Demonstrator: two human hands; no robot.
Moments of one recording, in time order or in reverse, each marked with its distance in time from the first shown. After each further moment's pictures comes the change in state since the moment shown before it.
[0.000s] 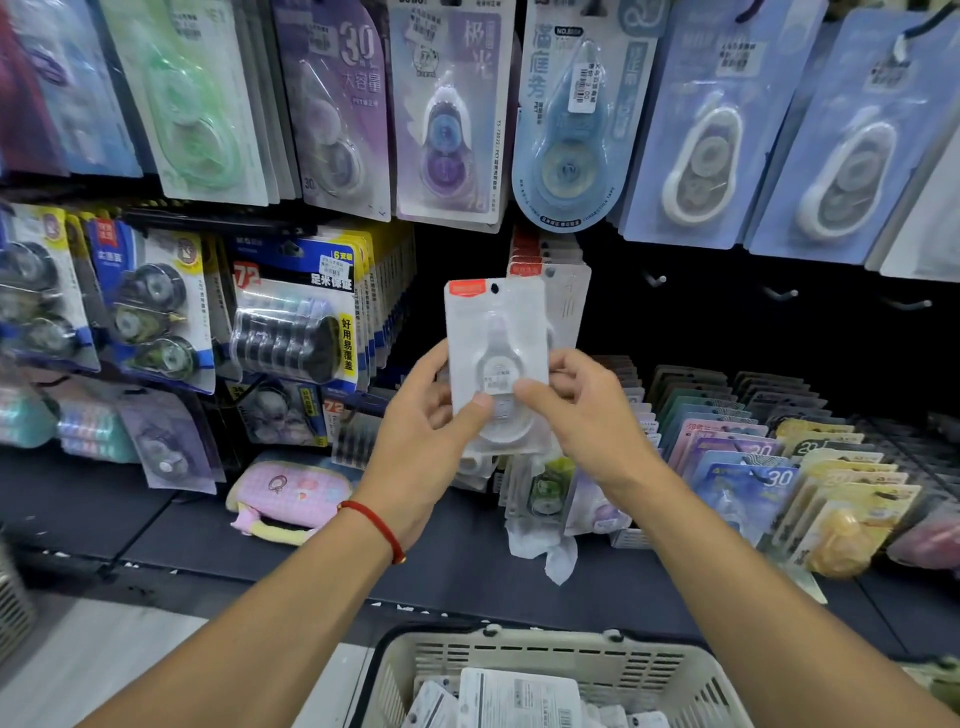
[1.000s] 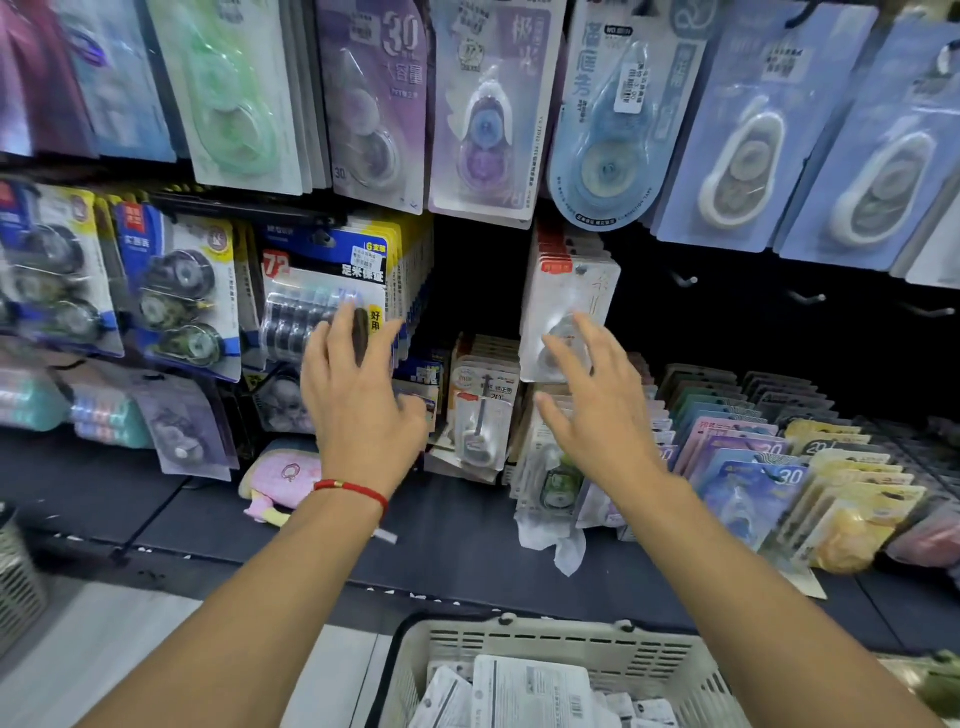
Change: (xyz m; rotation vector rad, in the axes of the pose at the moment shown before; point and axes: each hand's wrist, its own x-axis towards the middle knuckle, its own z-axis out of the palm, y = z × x) left_hand 0.011 0.013 -0.060 1.056 0.382 0.168; right_hand 0.013 0.029 0.005 -1.111 0.121 -0.324
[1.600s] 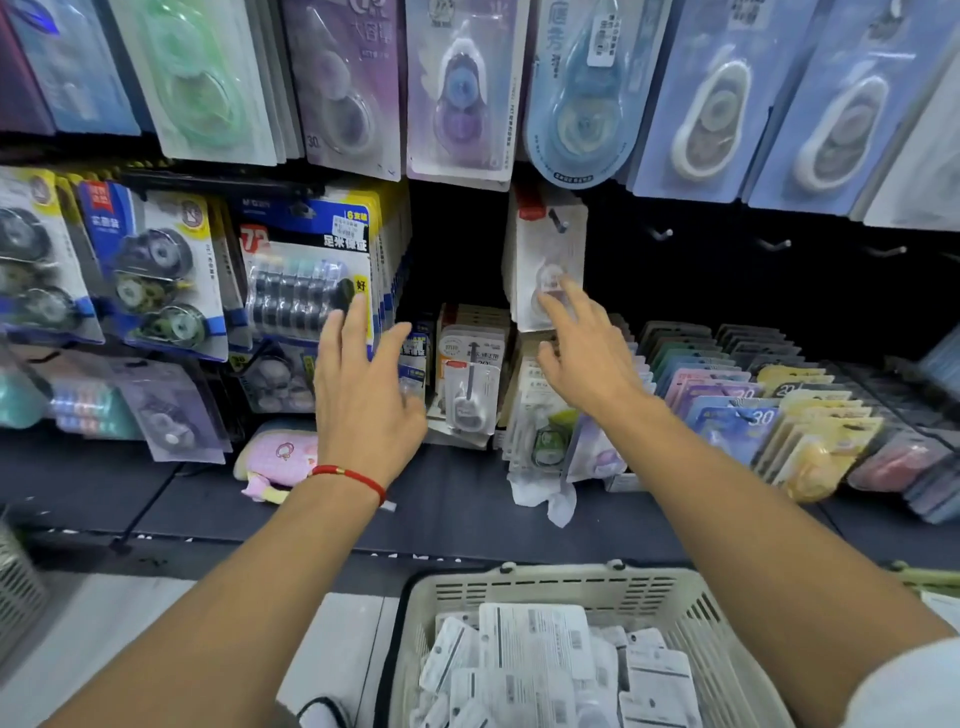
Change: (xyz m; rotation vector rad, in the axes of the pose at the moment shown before) left_hand -0.018 -0.013 -0.001 0.105 -0.185 0.165; right_hand 0.017 0.006 0.001 -0.070 -0.167 0.108
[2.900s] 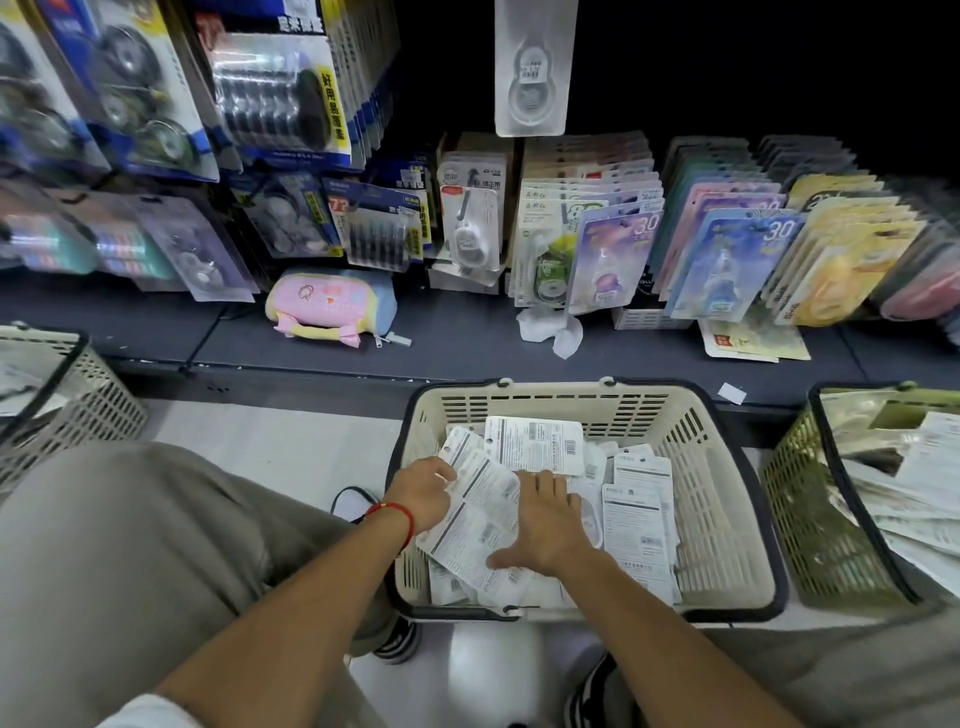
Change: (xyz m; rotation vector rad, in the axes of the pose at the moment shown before) left_hand -0.250 -0.040 0.123 -0.227 -0.914 -0.599; right_hand -0.358 -0.041 0.171 0.182 -0.803 0.218
